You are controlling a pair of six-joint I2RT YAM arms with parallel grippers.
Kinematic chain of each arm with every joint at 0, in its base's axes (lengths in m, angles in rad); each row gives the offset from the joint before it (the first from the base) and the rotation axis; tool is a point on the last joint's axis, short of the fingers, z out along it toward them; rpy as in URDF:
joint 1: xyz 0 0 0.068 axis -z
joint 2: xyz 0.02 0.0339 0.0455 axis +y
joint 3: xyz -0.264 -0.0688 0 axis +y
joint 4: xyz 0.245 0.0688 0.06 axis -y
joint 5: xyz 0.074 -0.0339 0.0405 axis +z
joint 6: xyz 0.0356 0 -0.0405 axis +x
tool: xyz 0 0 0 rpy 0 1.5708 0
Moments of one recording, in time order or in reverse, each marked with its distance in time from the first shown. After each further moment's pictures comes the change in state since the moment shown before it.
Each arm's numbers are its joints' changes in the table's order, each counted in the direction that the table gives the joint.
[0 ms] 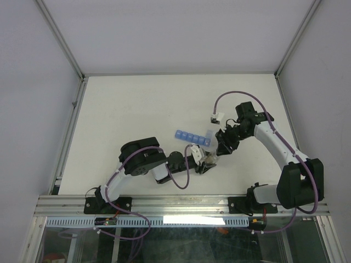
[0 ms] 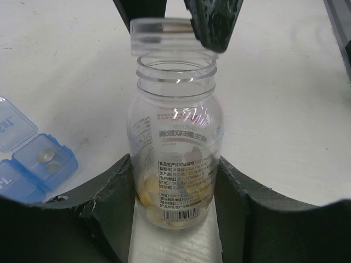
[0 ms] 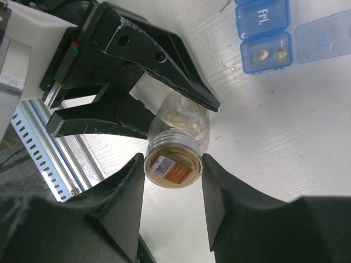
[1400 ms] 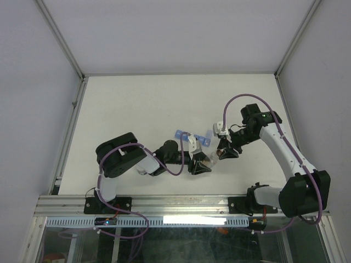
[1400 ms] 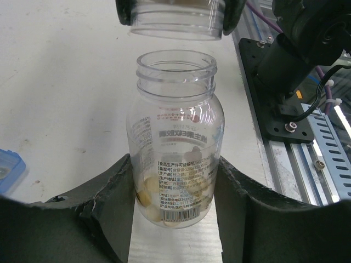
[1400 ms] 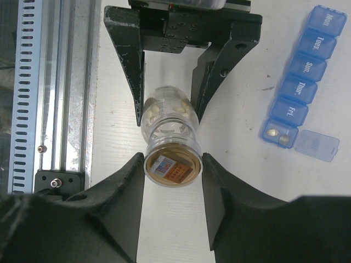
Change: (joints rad) left arm -0.104 -0.286 0.068 -0.324 -0.418 -0.162; right arm 0.017 -0.080 -0.059 -0.291 0.217 -0.706
